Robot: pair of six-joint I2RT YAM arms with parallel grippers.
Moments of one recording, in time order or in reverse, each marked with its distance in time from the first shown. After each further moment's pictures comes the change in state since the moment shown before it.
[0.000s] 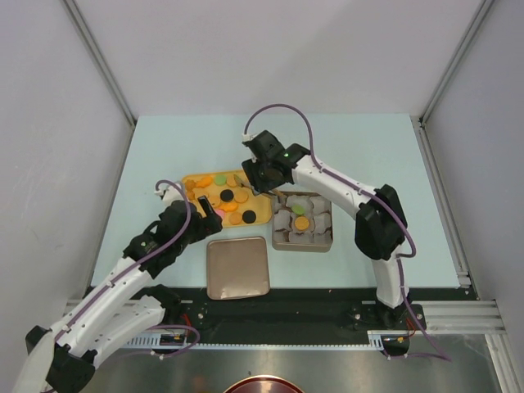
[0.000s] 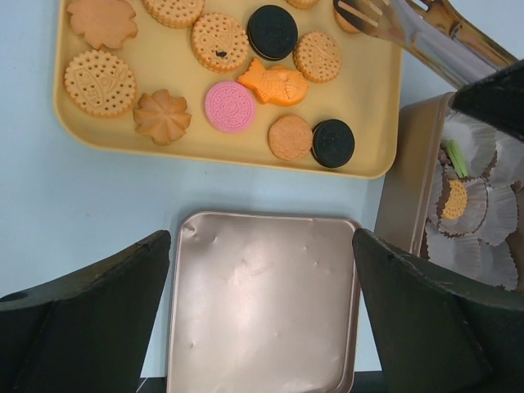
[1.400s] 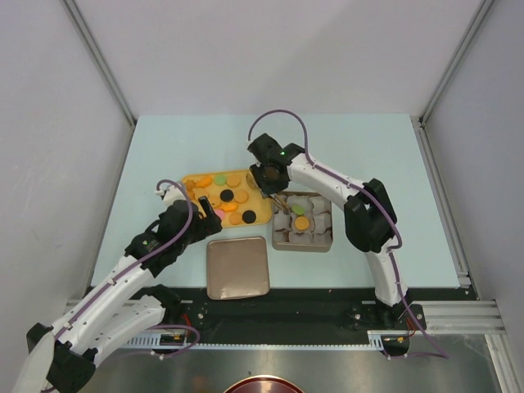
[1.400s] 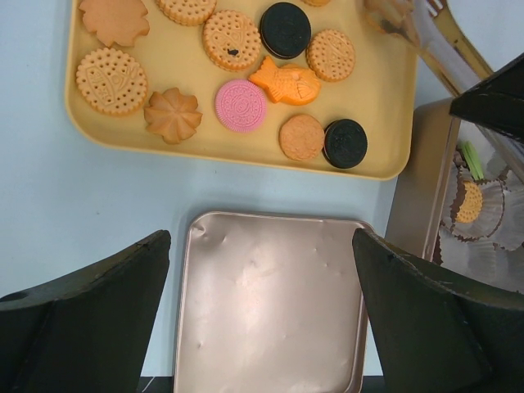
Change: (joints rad) left arm 0.000 0.020 0.000 -0.010 -0.018 0.002; right arm -0.042 0.129 0.054 -0.069 0.024 -0.019
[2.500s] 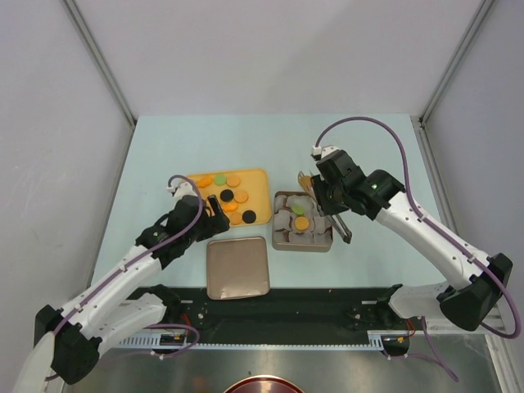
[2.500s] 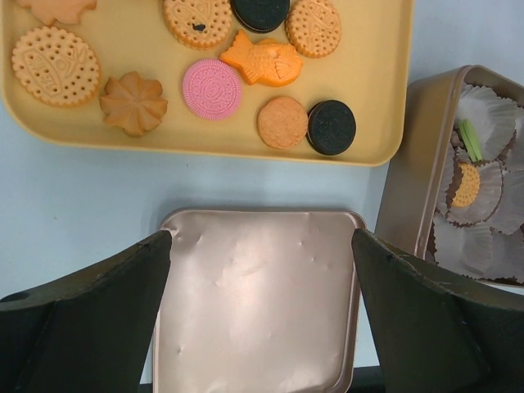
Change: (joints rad) left arm 0.000 0.107 0.000 0.071 0.075 -0.003; right arm -0.025 -0.837 -0.522 -0.155 0.146 0.061
